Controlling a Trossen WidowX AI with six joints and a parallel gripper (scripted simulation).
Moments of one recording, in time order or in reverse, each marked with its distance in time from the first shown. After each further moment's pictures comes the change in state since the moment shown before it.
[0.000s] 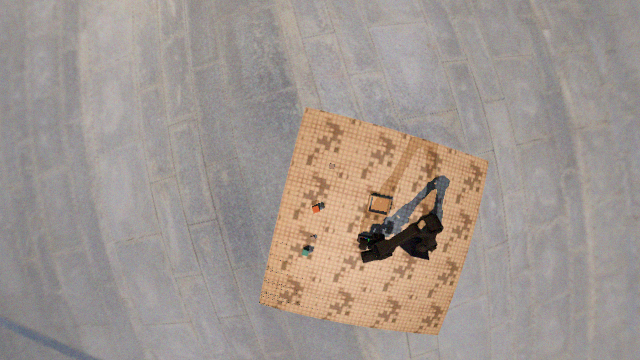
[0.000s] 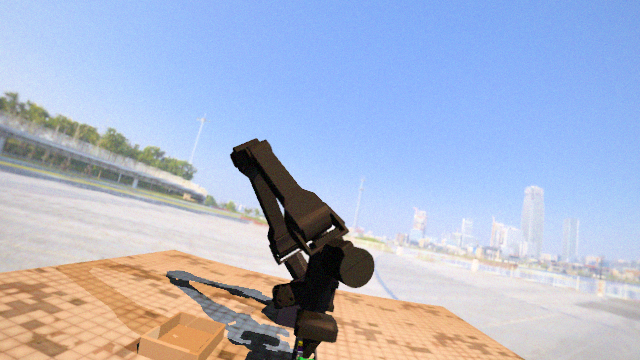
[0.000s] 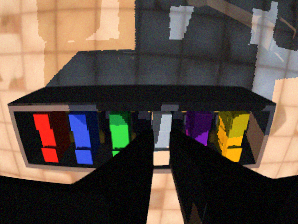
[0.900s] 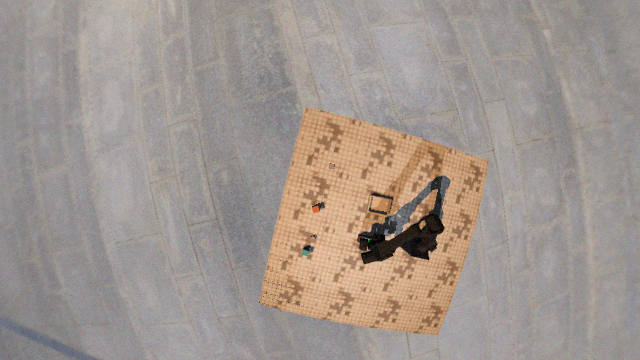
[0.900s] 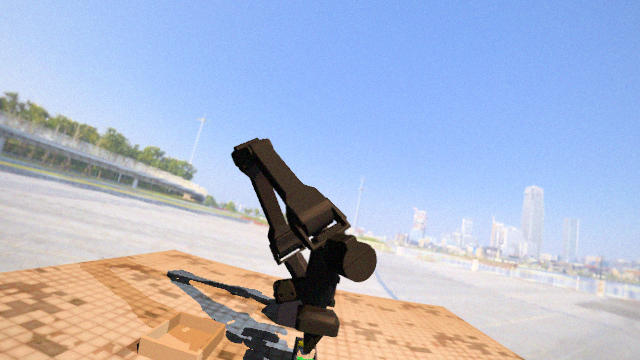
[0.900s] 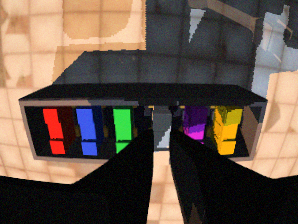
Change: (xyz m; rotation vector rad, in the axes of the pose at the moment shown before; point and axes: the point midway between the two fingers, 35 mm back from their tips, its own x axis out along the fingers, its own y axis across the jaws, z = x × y) arm -0.009 0.001 0.000 -0.002 -0.002 0.002
